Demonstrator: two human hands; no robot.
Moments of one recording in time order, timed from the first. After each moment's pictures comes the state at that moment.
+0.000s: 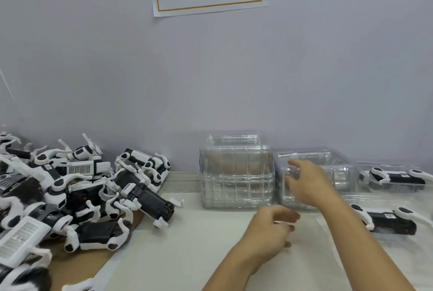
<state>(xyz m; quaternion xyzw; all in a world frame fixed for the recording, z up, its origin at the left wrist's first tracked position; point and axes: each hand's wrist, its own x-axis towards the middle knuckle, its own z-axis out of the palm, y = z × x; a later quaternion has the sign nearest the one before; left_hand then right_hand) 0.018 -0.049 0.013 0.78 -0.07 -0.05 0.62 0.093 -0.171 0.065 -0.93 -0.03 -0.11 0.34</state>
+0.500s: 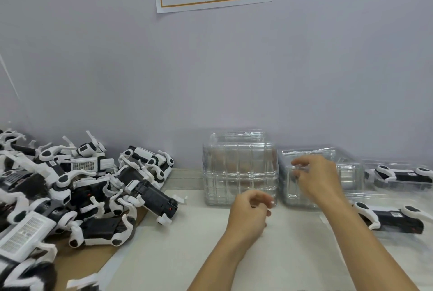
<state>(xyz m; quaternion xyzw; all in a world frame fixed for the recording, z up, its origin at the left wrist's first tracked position) 0.026 -0.020 0.016 0.77 0.02 0.06 0.64 0.103 -0.172 0.053 -0.89 0.00 -0.23 0.38</state>
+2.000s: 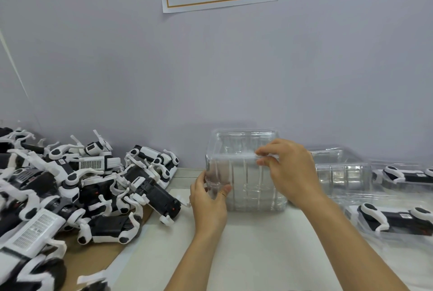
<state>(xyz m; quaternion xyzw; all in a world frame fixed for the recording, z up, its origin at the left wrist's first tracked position) 0.050 0.047 -0.002 0.72 0.12 0.32 0.60 0.069 -0.114 0.088 -0.86 -0.19 -0.30 0.35</state>
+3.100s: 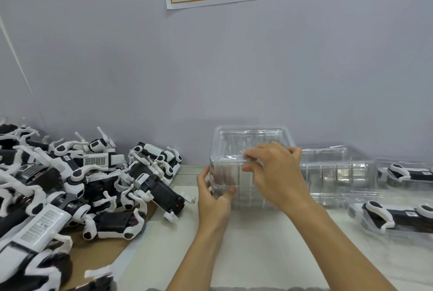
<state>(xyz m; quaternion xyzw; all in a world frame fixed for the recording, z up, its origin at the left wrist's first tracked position) 0.042 0.046 -0.003 0.63 0.07 0.26 0.73 0.058 -0.085 0.075 -0.87 -0.23 -0.33 0.28</state>
